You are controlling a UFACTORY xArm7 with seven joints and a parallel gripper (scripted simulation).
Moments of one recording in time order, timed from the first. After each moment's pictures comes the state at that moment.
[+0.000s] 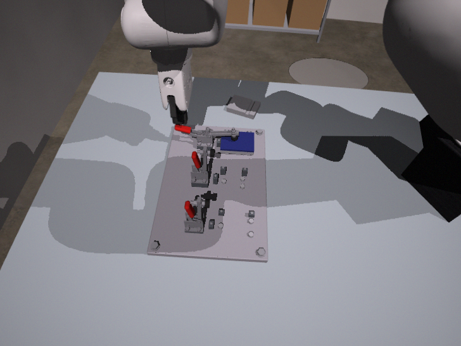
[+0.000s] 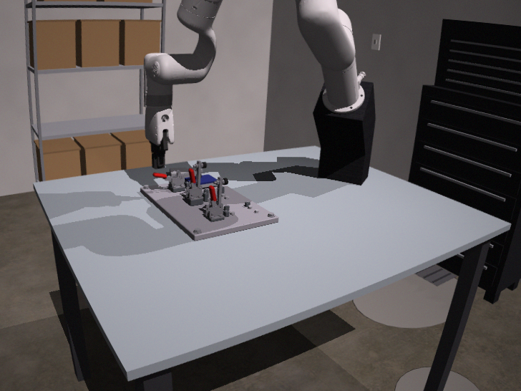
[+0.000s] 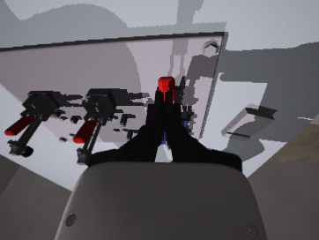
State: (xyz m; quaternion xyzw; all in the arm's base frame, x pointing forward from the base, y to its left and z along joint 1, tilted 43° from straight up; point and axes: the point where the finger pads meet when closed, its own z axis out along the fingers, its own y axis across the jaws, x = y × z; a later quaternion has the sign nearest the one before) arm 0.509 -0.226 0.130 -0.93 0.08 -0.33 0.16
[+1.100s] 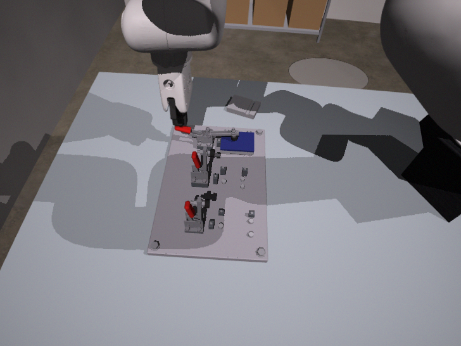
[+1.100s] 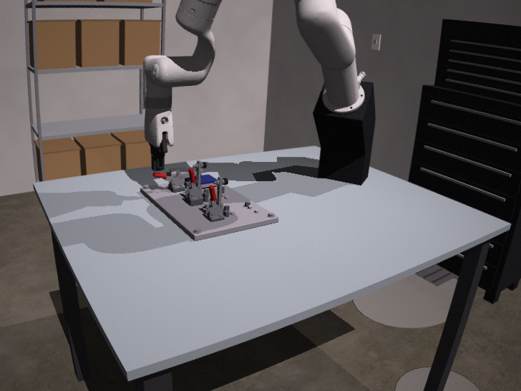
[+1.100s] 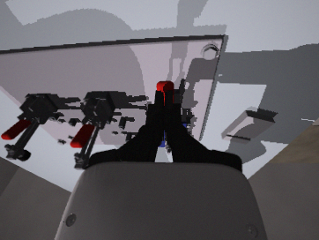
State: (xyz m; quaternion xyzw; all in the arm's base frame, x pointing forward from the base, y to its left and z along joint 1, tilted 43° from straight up) arm 0.513 -0.226 0.125 -0.93 0.08 -0.33 0.16
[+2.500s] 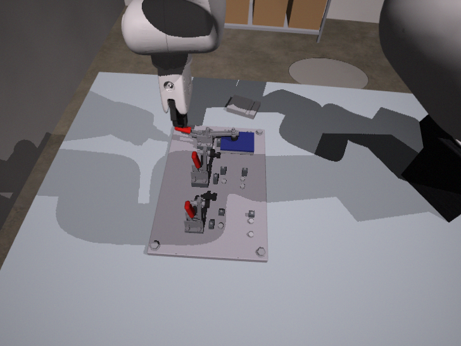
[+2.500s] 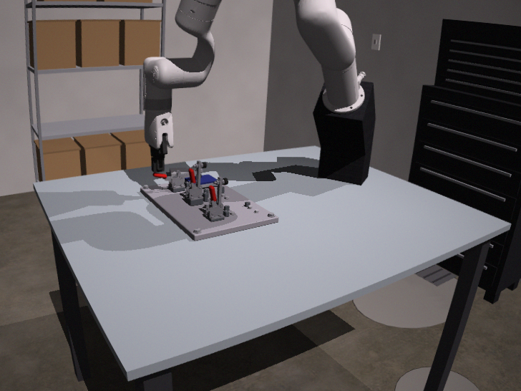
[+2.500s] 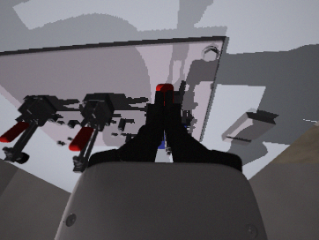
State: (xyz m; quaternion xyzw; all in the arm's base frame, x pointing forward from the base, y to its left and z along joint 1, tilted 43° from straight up) arm 0.516 -0.225 0.122 -0.93 0.08 -0.33 0.16
